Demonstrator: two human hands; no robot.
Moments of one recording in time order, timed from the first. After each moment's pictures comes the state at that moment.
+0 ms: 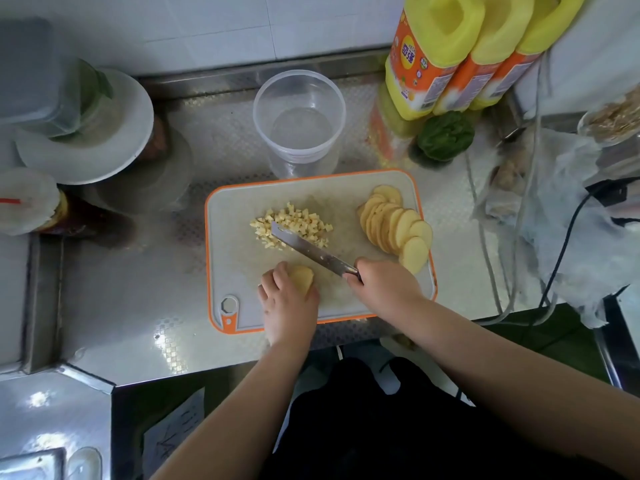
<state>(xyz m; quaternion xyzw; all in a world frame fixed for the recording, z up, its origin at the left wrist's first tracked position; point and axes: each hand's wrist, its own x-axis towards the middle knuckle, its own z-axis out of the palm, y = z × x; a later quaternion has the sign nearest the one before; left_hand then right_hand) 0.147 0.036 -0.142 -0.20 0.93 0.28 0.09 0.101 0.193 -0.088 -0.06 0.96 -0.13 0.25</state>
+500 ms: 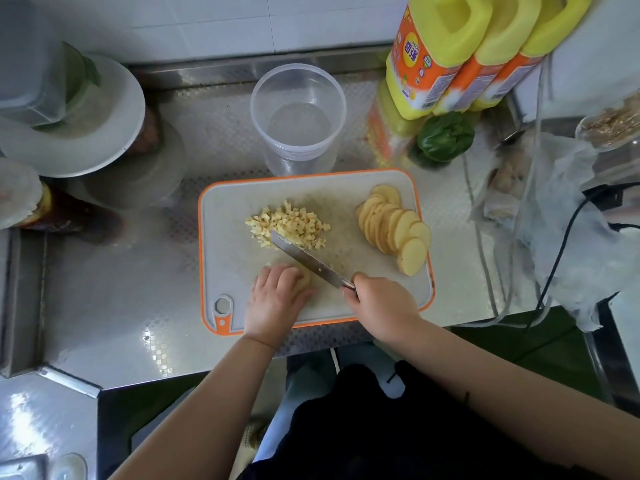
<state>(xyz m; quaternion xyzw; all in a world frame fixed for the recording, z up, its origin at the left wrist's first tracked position) 0.138 -0.009 -0.178 0.11 0.95 0.28 -0.09 0.126 0.190 -0.099 -0.06 0.96 -0.13 0.24</state>
